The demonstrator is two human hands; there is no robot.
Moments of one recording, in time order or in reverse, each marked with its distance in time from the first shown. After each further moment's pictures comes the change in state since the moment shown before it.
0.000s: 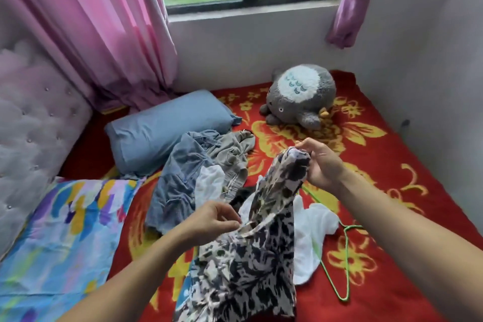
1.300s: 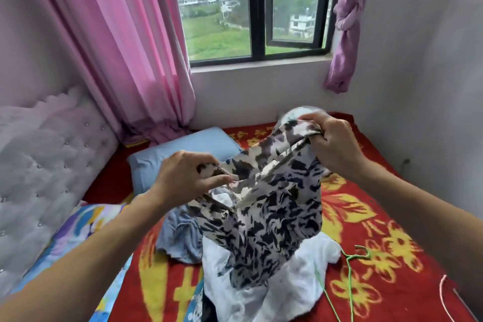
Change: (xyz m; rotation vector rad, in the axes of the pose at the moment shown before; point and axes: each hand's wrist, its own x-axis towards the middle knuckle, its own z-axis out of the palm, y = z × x) left_hand -0.108 0.124 -0.060 0.698 0.789 0.437; right_hand -0.140 -0.073 0.054 -1.201 0.269 -1.076
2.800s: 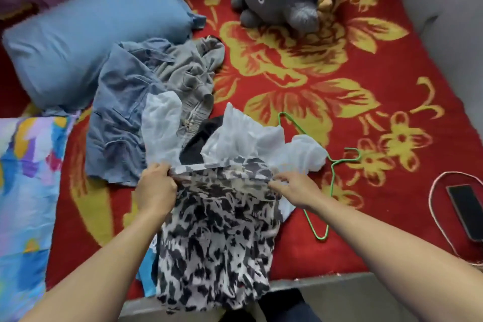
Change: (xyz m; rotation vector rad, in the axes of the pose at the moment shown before) left_hand -0.070 -0.114 0.382 0.166 -0.477 -0.674; right_hand -0.203 0.354 0.242 -0.064 -0.922 0.804
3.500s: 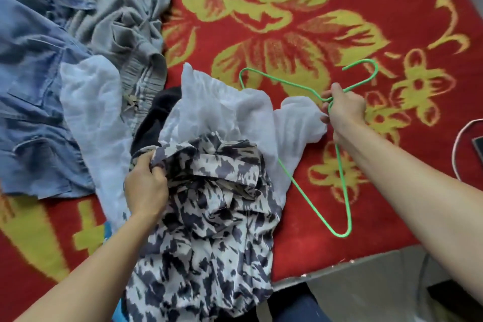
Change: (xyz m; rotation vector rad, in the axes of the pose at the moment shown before) left_hand 0.038 0.024 0.125 -0.263 0.010 -0.080; right_hand 0.115 0.083 -0.055 0.949 0.835 0.388
